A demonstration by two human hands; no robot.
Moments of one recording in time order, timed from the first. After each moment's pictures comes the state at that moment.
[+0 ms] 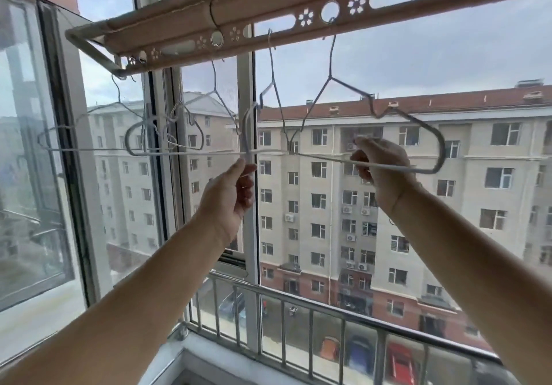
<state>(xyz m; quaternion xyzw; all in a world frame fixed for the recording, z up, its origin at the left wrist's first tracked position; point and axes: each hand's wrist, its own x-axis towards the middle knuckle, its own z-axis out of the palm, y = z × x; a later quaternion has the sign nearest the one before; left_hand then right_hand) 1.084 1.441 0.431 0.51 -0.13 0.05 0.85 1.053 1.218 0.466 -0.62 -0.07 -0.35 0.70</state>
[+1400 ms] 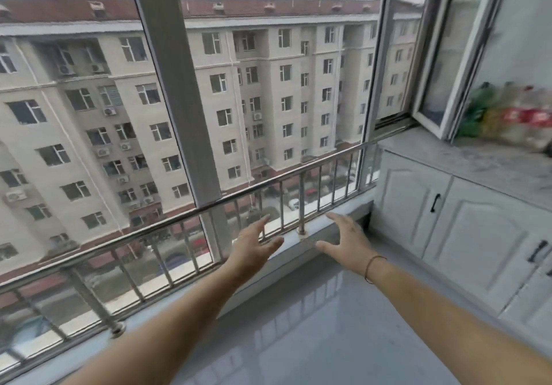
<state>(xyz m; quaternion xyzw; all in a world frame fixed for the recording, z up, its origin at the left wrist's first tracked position) 0.703 0.914 0.154 0.72 -0.56 -0.20 0.34 0.504 0.821 0.147 -0.81 0.46 -0.22 0.29</state>
